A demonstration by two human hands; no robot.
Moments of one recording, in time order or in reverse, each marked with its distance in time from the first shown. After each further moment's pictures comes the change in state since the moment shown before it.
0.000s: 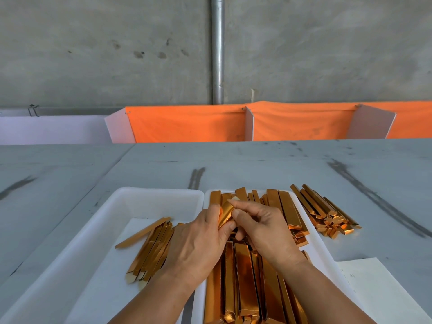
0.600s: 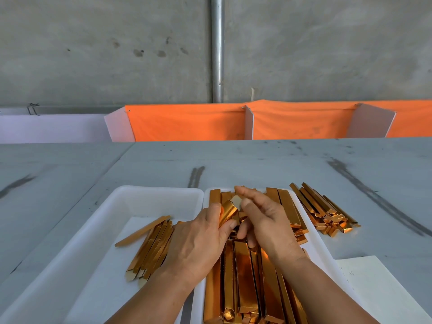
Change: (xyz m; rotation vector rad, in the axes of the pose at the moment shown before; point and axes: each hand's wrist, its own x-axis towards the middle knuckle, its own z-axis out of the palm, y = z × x) left_hand -0.001 0.001 -0.001 -0.009 -0.008 0.025; right_hand 0.003 0.002 -0.003 0.045 0.065 0.040
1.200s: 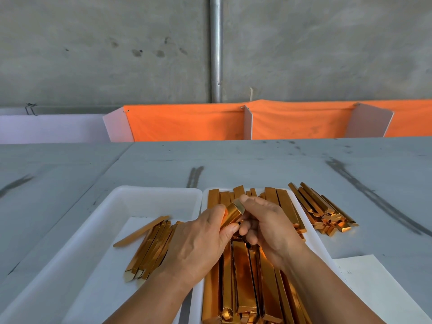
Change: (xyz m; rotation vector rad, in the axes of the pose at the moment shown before) left_hand -0.001 -0.003 0.005 -0.076 -0.008 0.079; right_hand 0.007 0.000 -0.007 0.273 -0.089 0.235
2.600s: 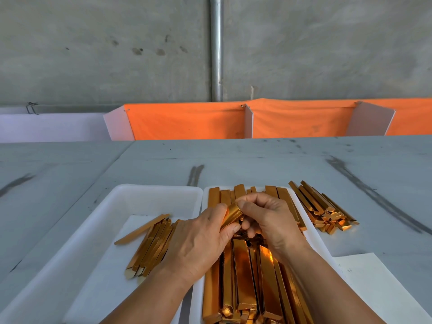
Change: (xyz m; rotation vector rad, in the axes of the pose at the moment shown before) left_hand -0.001 0.001 -0.003 0.035 0.003 0.019; right_hand 0.004 0.003 -0.007 -0.124 0.044 -0.142
